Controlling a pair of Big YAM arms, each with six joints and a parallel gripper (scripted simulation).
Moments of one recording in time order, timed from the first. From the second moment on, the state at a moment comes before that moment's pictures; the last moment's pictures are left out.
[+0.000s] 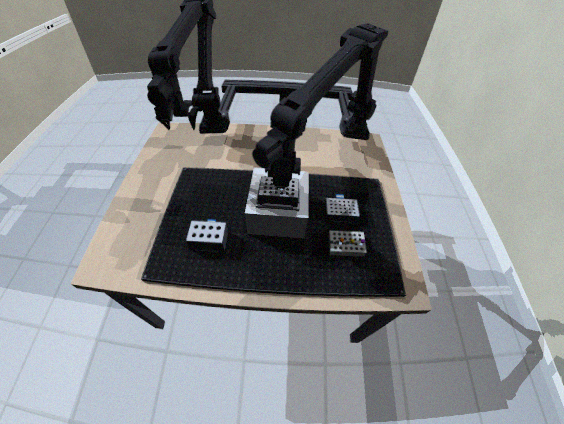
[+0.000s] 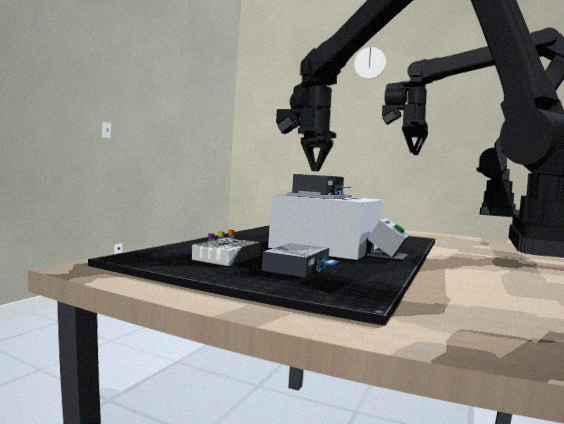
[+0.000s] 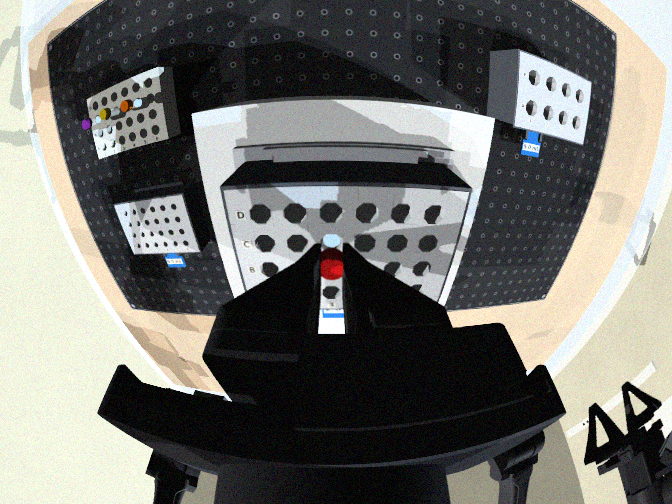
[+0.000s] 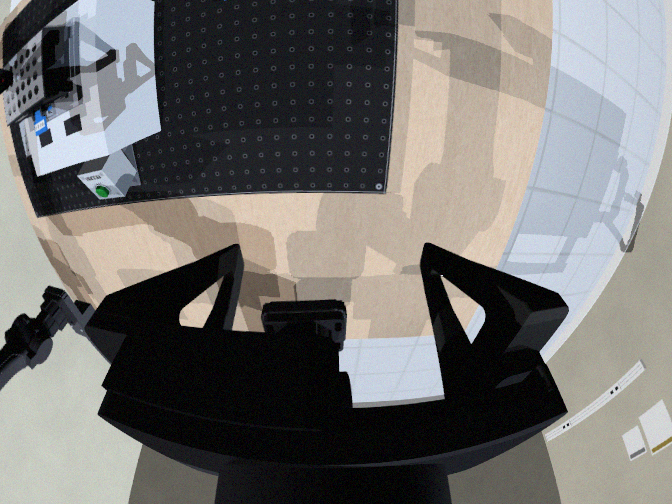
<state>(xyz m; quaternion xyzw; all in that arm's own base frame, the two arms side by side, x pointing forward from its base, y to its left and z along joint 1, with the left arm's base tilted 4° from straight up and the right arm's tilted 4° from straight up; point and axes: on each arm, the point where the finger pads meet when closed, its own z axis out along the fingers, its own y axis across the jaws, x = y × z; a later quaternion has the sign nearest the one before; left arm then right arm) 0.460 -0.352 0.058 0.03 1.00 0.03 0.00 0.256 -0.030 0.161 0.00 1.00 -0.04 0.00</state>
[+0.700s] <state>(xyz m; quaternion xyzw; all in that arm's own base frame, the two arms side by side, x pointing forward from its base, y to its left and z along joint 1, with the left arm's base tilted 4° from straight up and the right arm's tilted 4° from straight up) 0.460 -0.351 0.049 0.03 1.00 0.04 0.00 0.256 -0.030 0.161 0.00 1.00 -0.04 0.00</state>
